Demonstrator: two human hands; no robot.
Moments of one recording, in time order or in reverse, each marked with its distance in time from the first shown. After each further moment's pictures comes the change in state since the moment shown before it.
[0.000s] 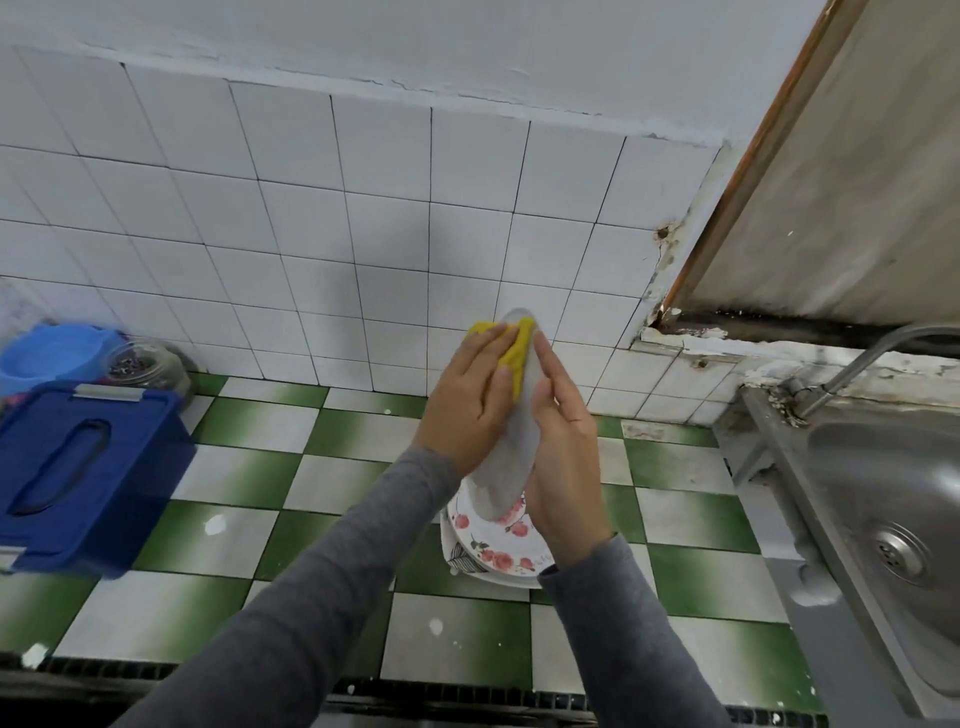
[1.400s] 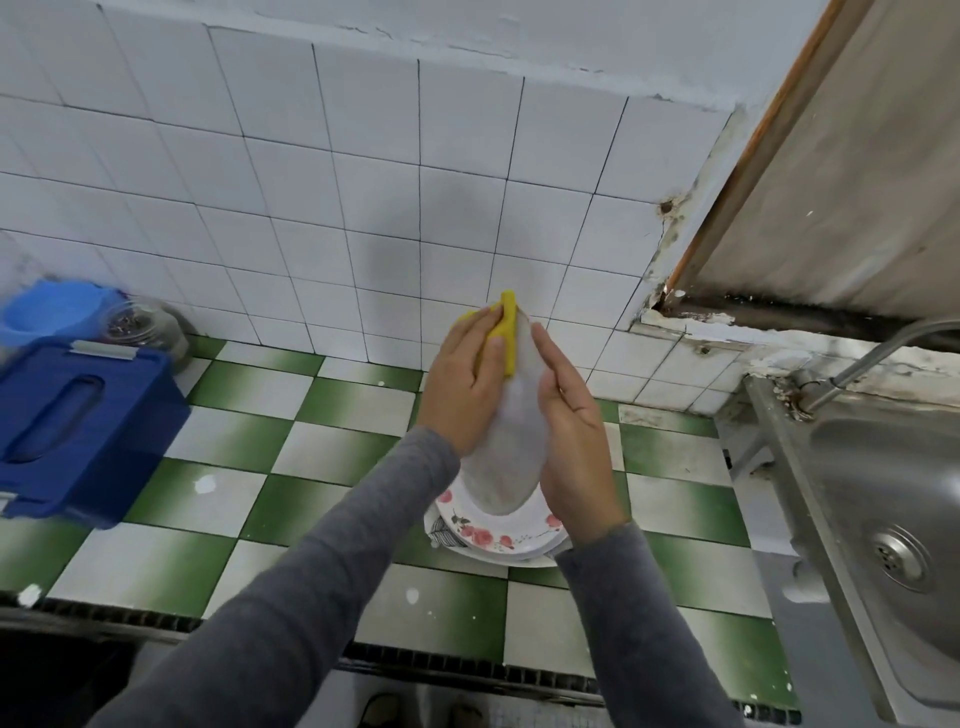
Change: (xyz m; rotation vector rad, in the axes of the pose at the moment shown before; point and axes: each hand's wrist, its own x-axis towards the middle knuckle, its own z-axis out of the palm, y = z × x) left_hand 0.000 0.018 0.028 -0.136 0.105 -0.284; right_hand 0.014 -0.006 -0.051 -0.075 -0.130 0.022
